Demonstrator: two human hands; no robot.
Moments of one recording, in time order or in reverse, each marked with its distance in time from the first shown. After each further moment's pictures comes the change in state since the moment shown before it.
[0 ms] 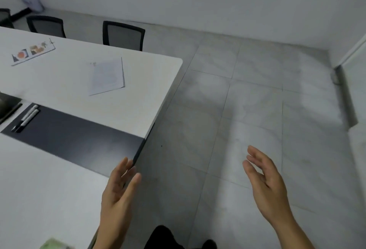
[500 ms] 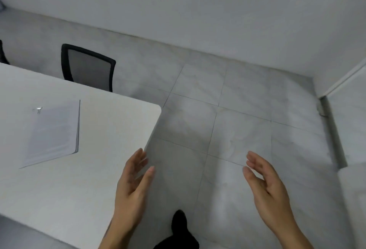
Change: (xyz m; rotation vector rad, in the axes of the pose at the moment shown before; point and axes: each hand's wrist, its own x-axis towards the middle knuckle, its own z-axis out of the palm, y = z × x) left_hand 0.325 0.083 0.229 -0.035 -0.160 0.102; right_hand 0.358 -0.063 0.014 -0.092 0.060 -0.036
